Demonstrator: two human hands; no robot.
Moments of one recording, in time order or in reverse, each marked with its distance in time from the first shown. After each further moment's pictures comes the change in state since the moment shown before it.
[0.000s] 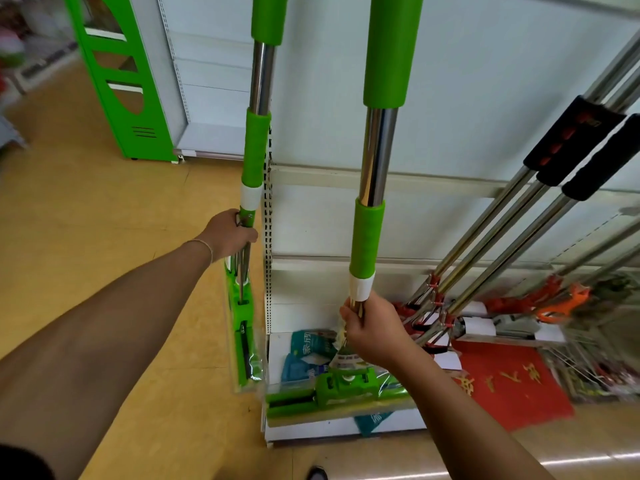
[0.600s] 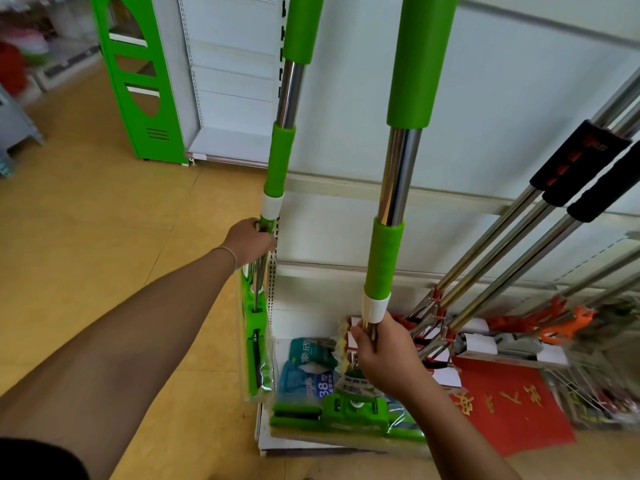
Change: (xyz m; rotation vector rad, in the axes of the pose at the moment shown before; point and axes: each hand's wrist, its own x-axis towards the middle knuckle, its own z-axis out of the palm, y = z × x) left_hand -0.008 0.013 0.020 -0.072 0.028 -0.058; right_hand -0.025 0.007 -0.004 -0.003 0.044 -0.027
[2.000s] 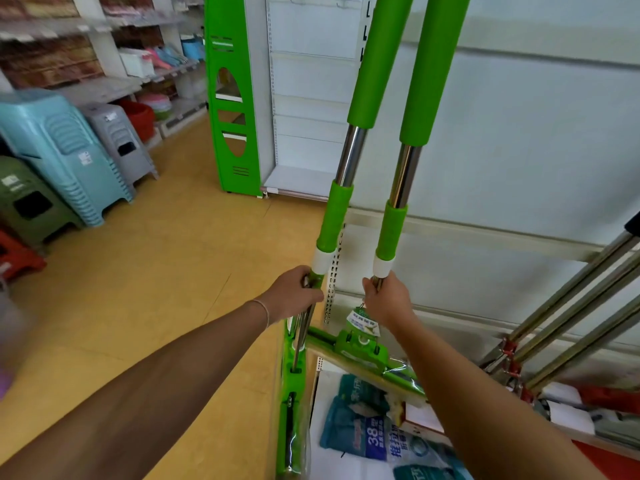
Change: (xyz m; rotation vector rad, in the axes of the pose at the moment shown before) left_hand -0.067 -0.026 -0.023 -0.048 -0.082 0.060; right_hand 0.152 -0.047 0.054 0.066 0.080 0.057
